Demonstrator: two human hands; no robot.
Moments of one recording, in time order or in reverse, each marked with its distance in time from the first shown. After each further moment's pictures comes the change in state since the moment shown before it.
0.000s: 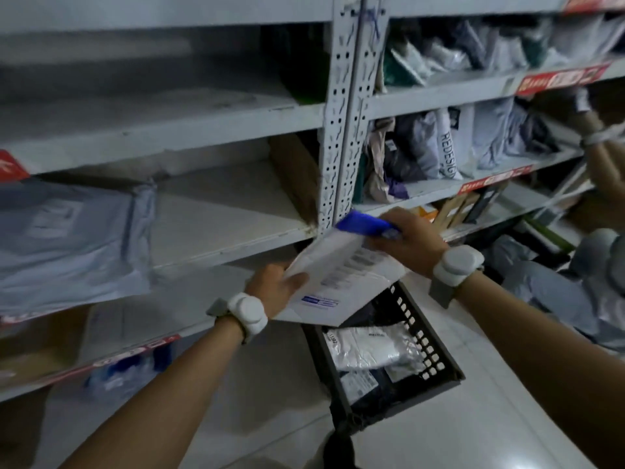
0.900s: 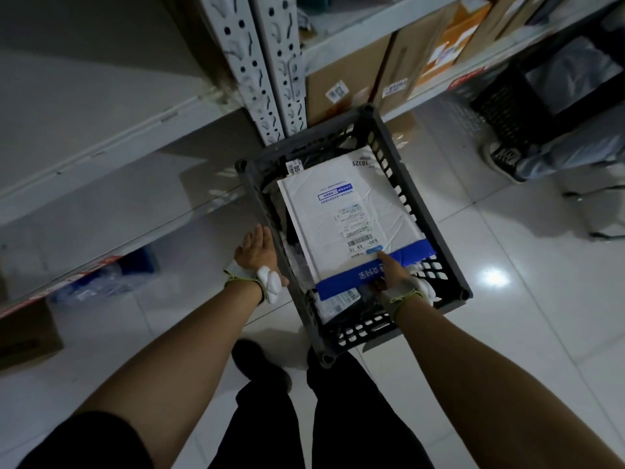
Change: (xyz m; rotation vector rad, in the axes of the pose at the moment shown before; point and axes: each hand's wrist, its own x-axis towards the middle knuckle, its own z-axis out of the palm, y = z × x) left_hand 0.135 -0.175 0.243 0.830 -0.639 -0.464; right_hand -0.141 0.302 0.282 1.100 0.232 1.902
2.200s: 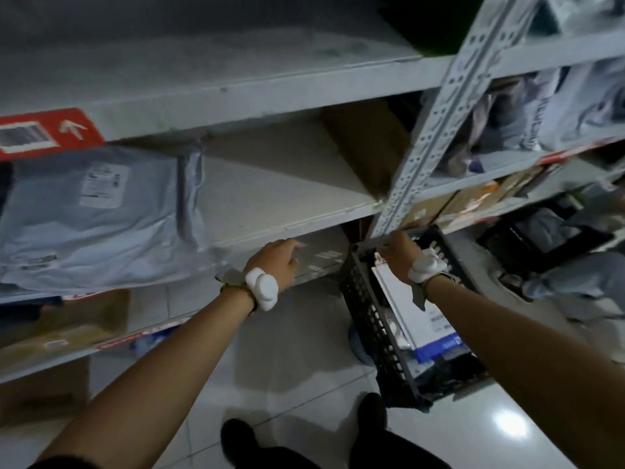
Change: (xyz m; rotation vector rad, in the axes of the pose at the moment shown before) left_hand -0.183 -0.278 -0.132 -0.449 0.580 0.349; right_hand -0.290 0.007 0.207 -1.272 -0.015 -1.132
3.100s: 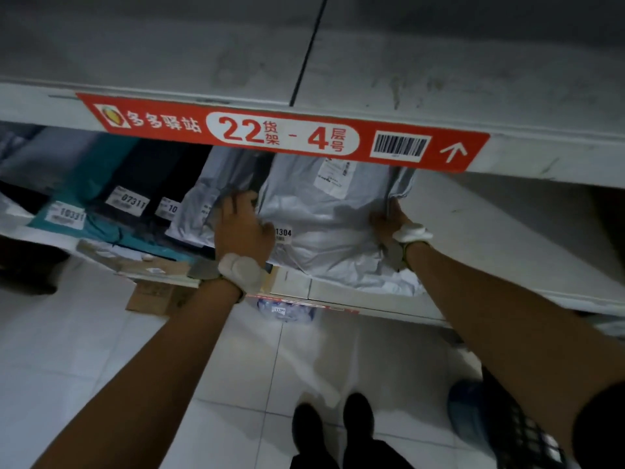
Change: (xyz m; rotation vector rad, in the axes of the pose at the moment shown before) left_hand -0.132 -0.325 -0.191 0.007 0.837 -0.585; right_hand 0.077 -0.402 0.264 0.067 -0.314 -0.351
